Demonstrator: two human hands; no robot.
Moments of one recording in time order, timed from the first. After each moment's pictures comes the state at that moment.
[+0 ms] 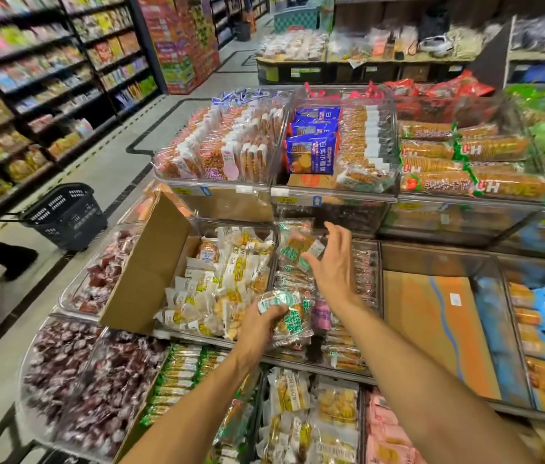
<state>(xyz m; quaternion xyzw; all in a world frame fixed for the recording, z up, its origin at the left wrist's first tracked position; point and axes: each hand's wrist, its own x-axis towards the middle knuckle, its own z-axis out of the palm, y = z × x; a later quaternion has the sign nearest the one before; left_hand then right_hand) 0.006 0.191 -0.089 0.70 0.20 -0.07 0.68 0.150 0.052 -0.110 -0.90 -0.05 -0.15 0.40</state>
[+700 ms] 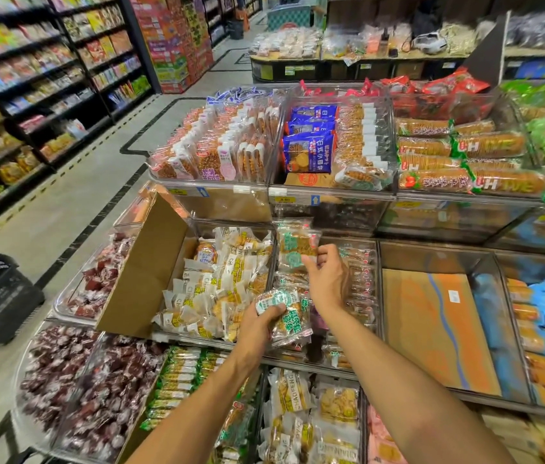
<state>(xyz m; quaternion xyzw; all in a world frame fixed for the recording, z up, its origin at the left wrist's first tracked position) 0.003 0.187 -0.071 0.68 0.20 -0.04 0.71 0.137 0.066 -0.141 -0.87 0.06 -0.16 0.46</state>
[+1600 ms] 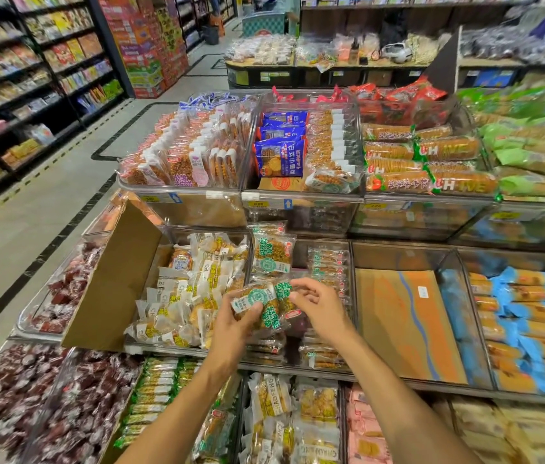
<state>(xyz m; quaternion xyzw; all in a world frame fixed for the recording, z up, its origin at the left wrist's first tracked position) 0.012 0.198 -0.103 0.64 0.18 -0.03 0.75 0.074 0.005 -0.114 -0.81 -0.06 0.09 0.58</state>
